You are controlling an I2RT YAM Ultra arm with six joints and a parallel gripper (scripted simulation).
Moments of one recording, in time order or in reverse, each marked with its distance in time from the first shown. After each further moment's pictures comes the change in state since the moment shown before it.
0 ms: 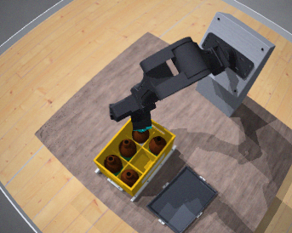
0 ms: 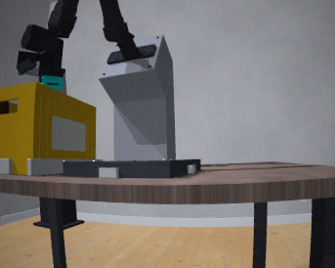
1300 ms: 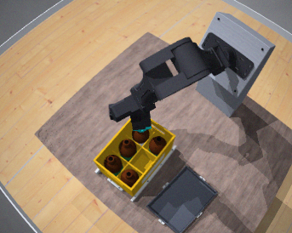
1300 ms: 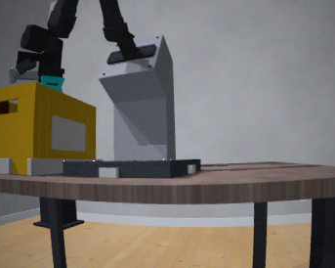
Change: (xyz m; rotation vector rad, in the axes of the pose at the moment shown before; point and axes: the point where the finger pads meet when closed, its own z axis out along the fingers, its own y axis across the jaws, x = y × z) arm -0.002 0.000 0.001 -0.001 -0.001 -0.001
